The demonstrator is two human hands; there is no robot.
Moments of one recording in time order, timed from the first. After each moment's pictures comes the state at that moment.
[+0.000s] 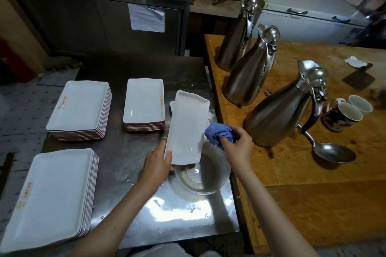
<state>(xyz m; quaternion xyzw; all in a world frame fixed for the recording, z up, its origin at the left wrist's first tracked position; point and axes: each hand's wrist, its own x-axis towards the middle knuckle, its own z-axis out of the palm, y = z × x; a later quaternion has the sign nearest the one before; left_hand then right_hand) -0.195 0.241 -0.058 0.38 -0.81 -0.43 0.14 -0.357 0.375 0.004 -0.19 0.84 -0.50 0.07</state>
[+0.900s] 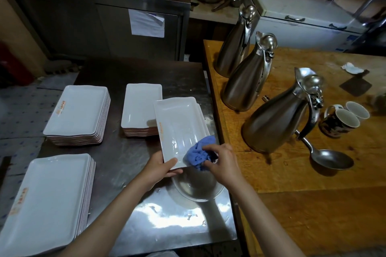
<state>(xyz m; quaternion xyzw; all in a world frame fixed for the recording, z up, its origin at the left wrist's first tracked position) -0.202 0.240 -0.039 0.36 -0.54 -0.76 0.06 -0.344 0.382 -0.003 -0.38 0.86 -0.29 0.17</state>
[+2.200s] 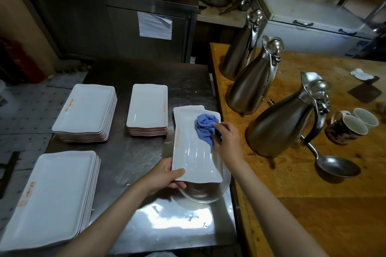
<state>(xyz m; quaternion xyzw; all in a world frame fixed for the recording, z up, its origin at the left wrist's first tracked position) -0.190 0.251 -0.021 0.30 -0.61 -0.73 -0.04 -0.384 0.347 -0.013 -0.43 0.86 -0.29 -0.01</state>
